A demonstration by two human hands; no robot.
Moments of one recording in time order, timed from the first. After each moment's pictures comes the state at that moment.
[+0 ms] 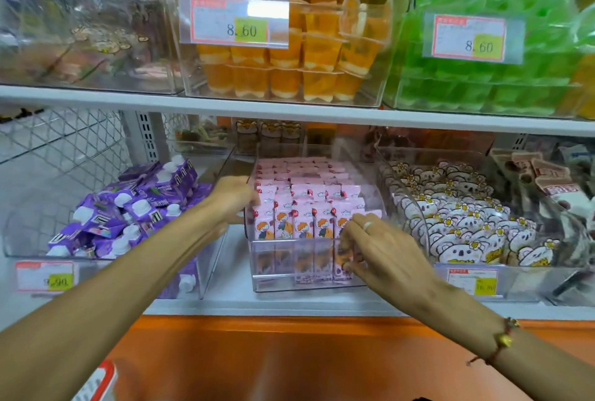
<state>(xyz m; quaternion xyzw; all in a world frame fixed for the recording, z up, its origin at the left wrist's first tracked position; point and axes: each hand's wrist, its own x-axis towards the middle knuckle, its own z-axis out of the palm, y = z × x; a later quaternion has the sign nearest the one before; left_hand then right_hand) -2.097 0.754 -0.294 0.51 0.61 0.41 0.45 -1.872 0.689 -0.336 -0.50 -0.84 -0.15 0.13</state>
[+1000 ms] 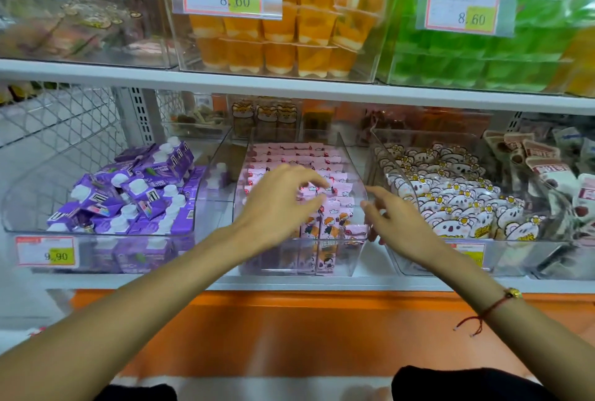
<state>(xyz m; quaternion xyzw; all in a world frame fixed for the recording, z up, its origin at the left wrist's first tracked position) -2.054 0.720 -0.324 0.81 0.44 0.38 0.10 -1.846 0.712 -0.346 -0.60 -0.73 0.12 0.29</state>
